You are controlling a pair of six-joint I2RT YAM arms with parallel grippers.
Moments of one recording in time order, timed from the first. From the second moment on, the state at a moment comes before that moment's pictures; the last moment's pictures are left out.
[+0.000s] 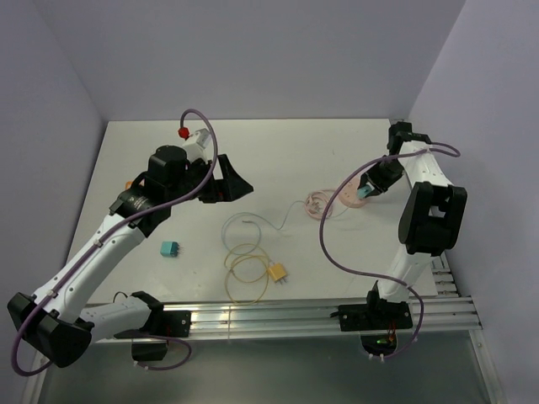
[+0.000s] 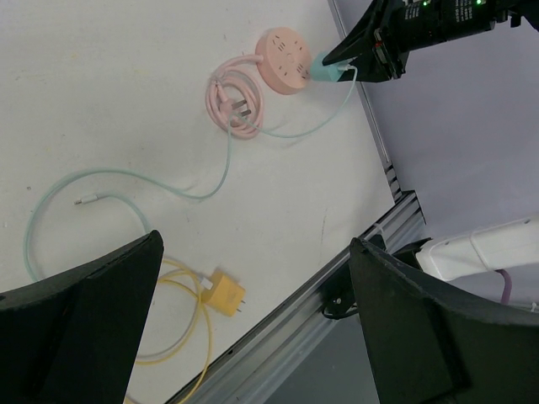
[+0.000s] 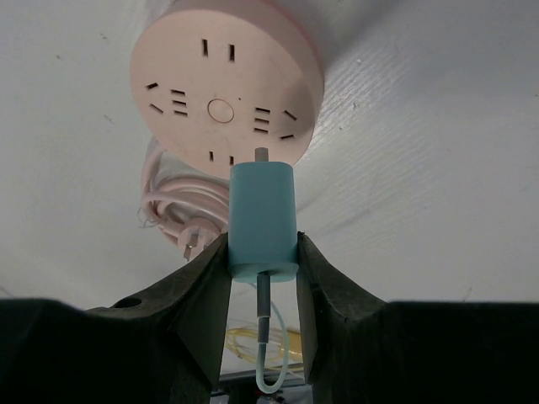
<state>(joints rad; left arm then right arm) -0.56 1.11 1.15 -0.45 0.29 -0.63 -0.18 1.79 1.46 -1.03 -0.12 0.77</state>
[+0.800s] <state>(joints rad) -0.55 1.13 1.15 -0.41 0.35 -0.65 -0.21 1.93 1.59 -1.15 -0.19 0.67</state>
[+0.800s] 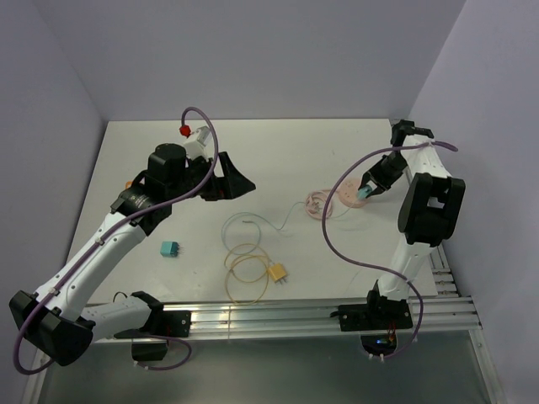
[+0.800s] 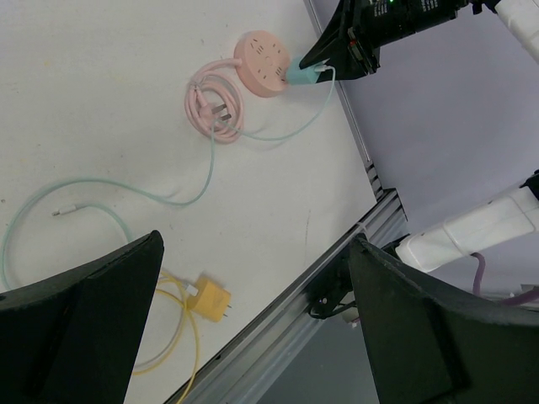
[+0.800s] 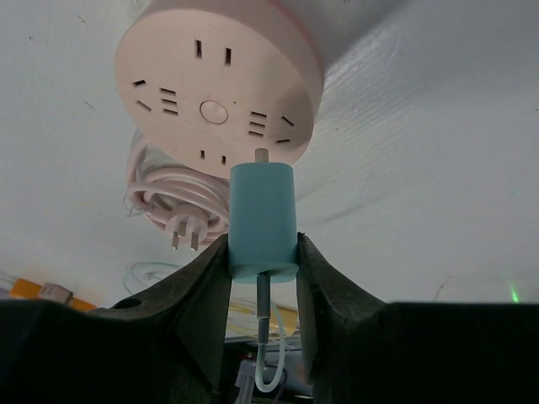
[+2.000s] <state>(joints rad) -0.55 1.11 1.14 -0.40 0.36 -0.65 -0.22 2.02 1.65 -1.17 -0.21 0.68</state>
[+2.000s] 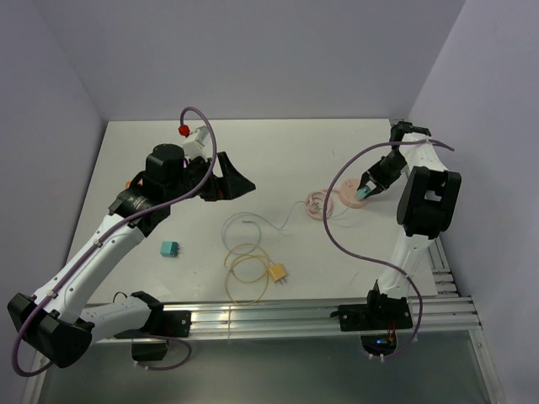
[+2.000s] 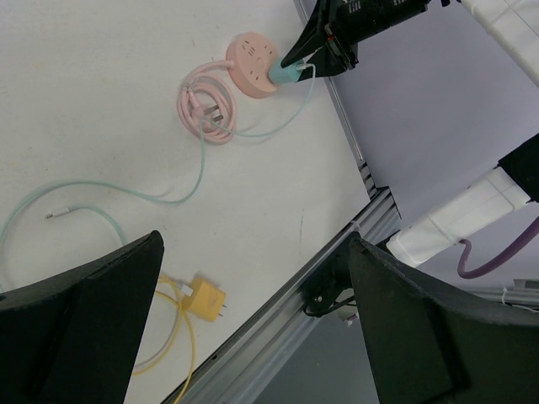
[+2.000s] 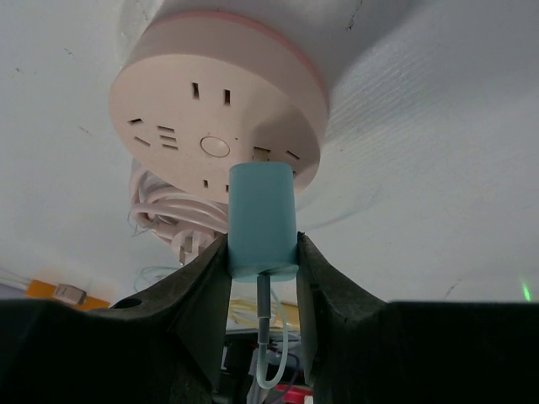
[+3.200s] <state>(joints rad) -0.55 1.10 1.13 -0.38 0.37 -0.65 -0.19 2.13 1.78 -1.28 -0.16 0.72</state>
